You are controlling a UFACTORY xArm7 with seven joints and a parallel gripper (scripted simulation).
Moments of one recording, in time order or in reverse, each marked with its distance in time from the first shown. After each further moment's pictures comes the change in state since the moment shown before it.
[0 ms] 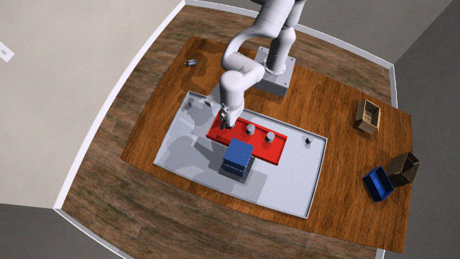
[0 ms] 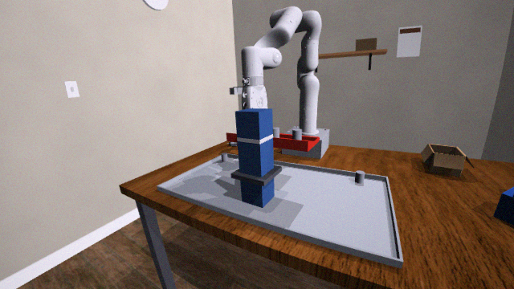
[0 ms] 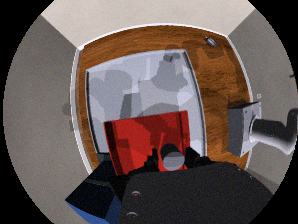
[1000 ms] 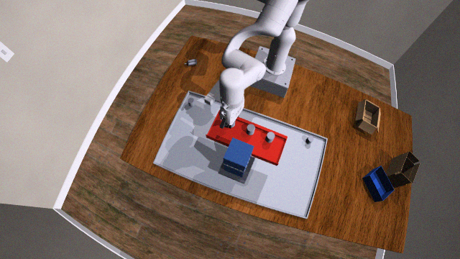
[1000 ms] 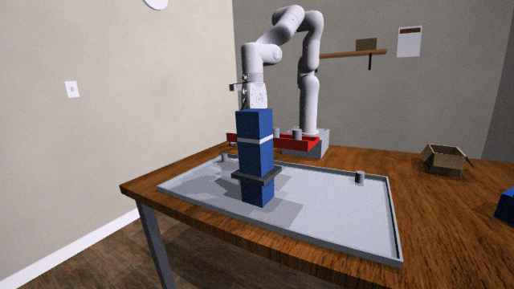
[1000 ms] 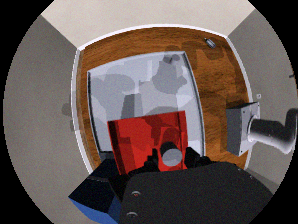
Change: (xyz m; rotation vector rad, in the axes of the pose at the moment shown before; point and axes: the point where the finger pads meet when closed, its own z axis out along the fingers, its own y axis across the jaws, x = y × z) arm 0.000 0.000 -0.013 0.001 0.001 0.000
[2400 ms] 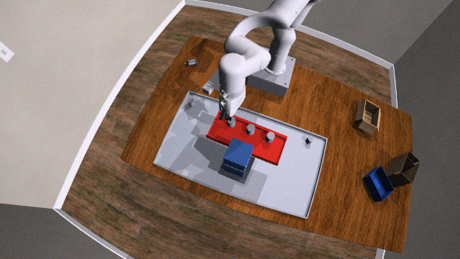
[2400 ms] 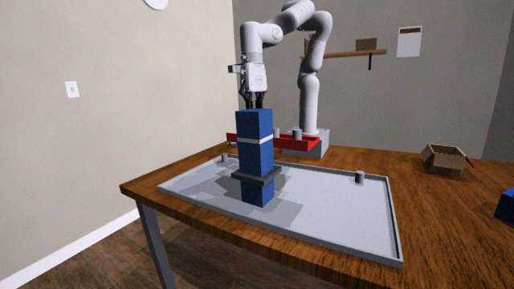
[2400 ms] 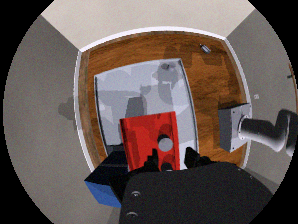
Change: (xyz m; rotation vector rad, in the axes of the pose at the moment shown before) arm 0.000 0.001 -0.067 -0.001 -0.001 0.000
